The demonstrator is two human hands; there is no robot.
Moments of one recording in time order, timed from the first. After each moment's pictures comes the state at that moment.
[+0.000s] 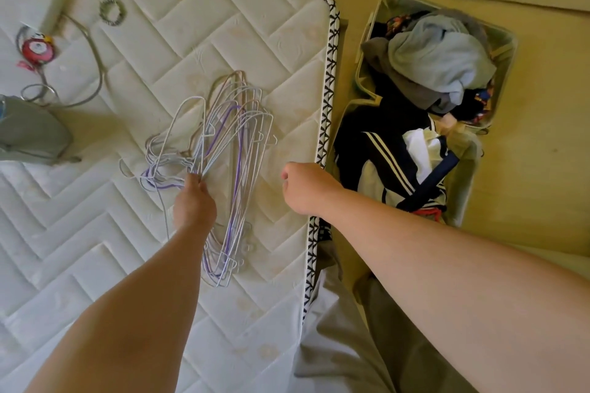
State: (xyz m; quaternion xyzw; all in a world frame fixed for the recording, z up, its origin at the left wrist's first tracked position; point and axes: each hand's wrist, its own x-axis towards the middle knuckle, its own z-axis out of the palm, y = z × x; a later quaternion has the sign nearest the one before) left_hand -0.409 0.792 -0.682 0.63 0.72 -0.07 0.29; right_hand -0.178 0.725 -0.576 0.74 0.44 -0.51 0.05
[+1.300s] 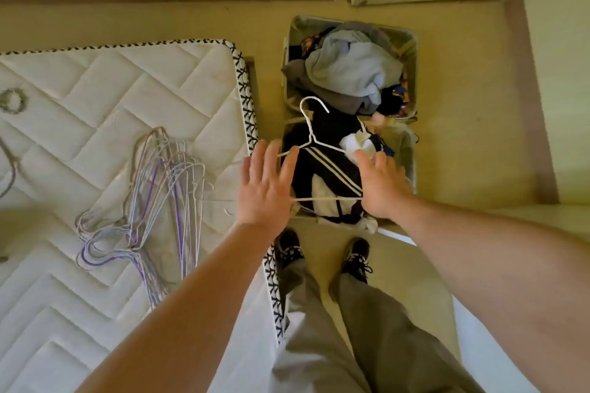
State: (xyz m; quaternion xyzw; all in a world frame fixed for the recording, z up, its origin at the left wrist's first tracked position) left_hand -0.164 0.727 -0.592 0.95 0.28 -0.08 0.11; right_hand 0.020 0.586 -0.585 0.87 0.35 -0.32 0.15
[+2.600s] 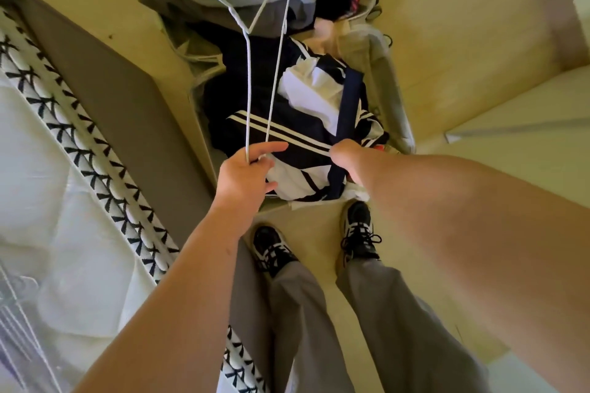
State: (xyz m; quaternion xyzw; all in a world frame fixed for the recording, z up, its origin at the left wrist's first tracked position) left_hand -0.024 0.661 -0.802 0.56 0.48 -0.18 0.65; right_hand 0.103 0.502 -0.905 0.82 -0.17 -0.52 -0.16
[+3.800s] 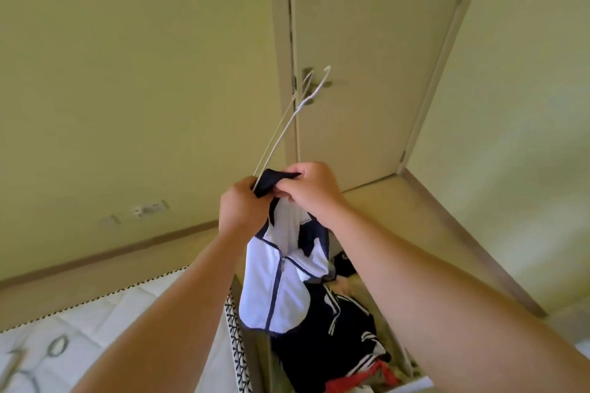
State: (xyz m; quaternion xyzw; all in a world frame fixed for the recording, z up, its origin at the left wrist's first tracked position) left_hand 0.028 0.737 -0.209 0.85 0.33 0.19 0.37; right_hand 0.116 0.623 -0.186 0.78 0.21 -0.21 -0.55
